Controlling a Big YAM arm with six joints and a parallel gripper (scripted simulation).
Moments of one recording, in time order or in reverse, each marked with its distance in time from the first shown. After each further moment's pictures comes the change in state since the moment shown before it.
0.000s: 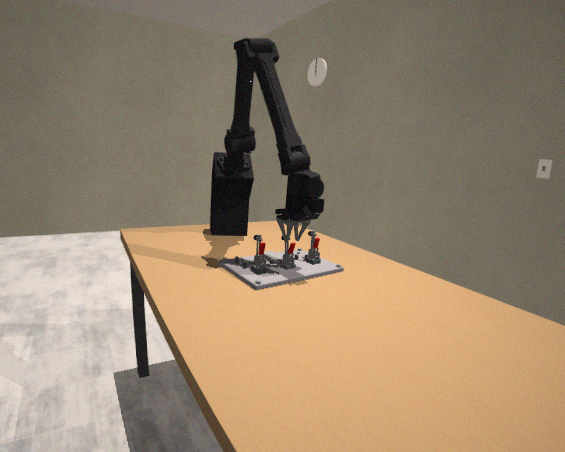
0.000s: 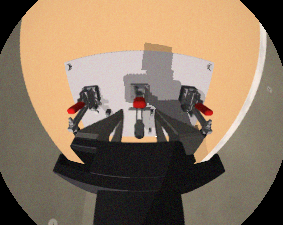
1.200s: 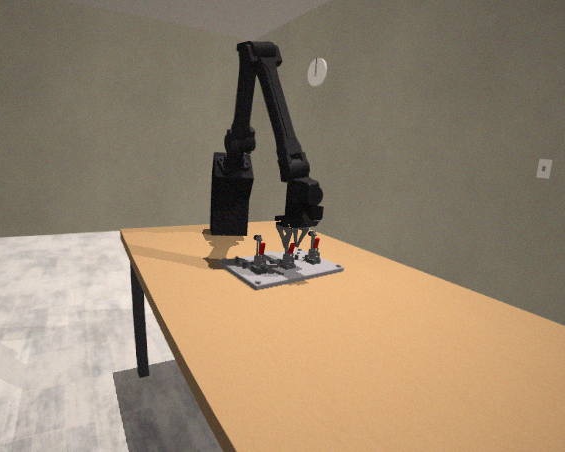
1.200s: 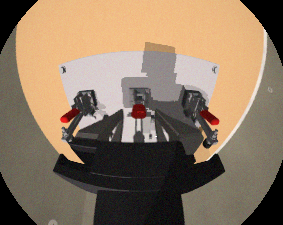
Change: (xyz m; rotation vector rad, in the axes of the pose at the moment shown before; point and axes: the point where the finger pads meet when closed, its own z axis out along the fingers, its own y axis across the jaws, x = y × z) arm -0.001 -0.001 0.021 0.000 -0.003 0.001
